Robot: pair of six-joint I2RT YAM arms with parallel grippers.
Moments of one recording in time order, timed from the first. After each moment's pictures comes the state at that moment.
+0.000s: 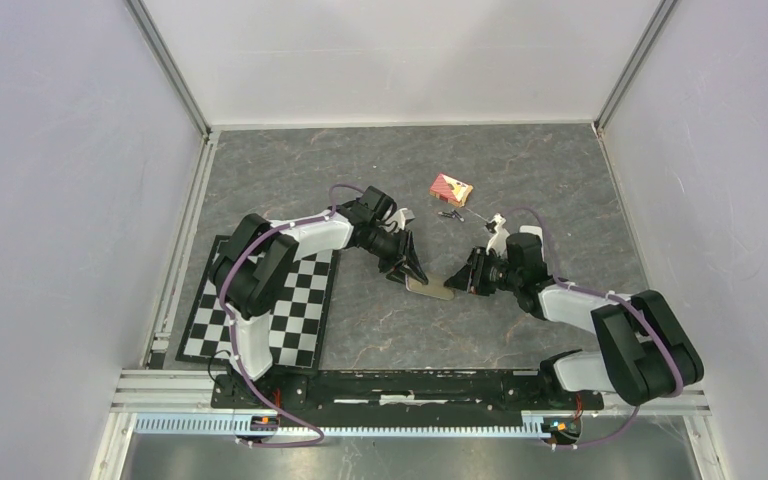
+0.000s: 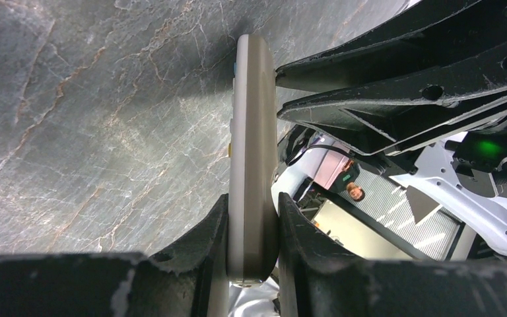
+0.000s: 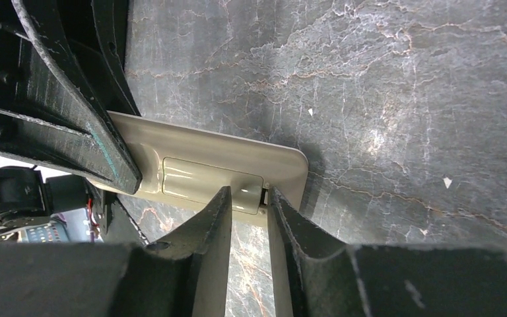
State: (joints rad) left arm -0.63 1.93 1.18 -0.35 0.82 -0.75; right arm 0.33 1.33 0.35 0.33 -0.57 0.60
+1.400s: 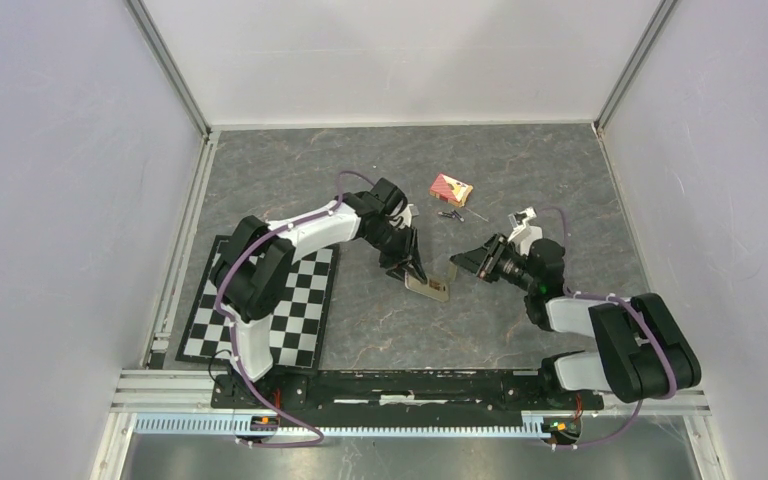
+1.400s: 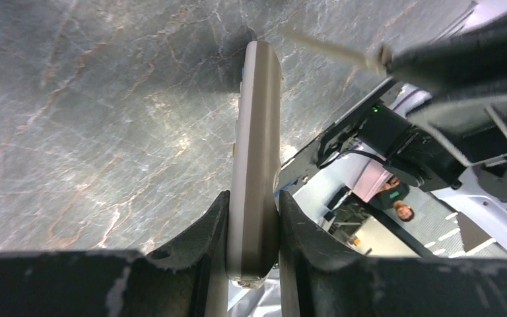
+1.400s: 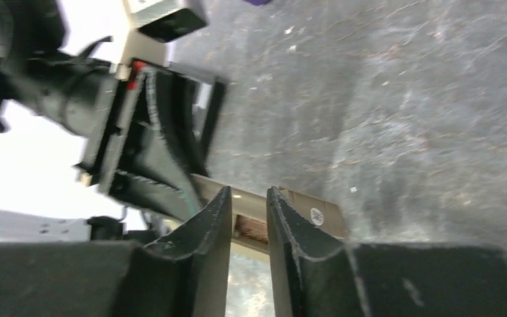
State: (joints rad) left arm -0.67 1.92 1.32 -0.58 0.65 -0.69; right arm 0.22 1.34 0.19 0.94 -0.64 0.93
